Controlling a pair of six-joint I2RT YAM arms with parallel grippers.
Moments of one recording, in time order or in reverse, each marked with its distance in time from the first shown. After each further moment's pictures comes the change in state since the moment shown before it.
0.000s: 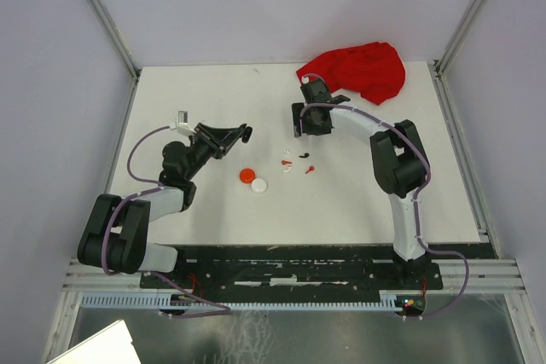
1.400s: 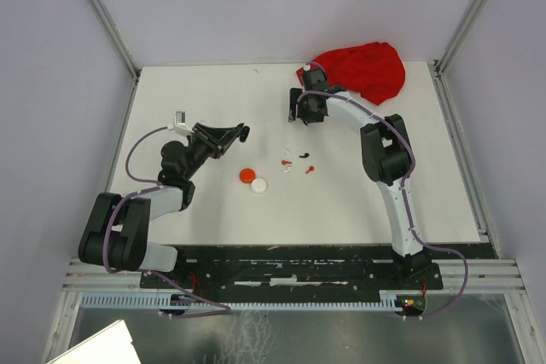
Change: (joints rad) left arm 0.024 0.011 0.000 0.000 0.003 0.000; right arm -0.060 0.241 0.315 0.002 -0.088 0.088
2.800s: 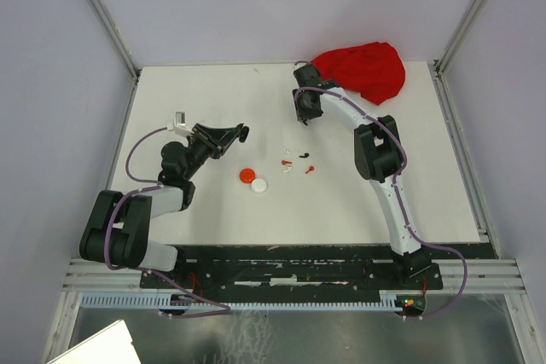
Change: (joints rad) left arm 0.006 0.022 -0.006 0.027 0.001 0.000; right arm 0.021 0.117 0.218 -0.184 0.134 -0.216
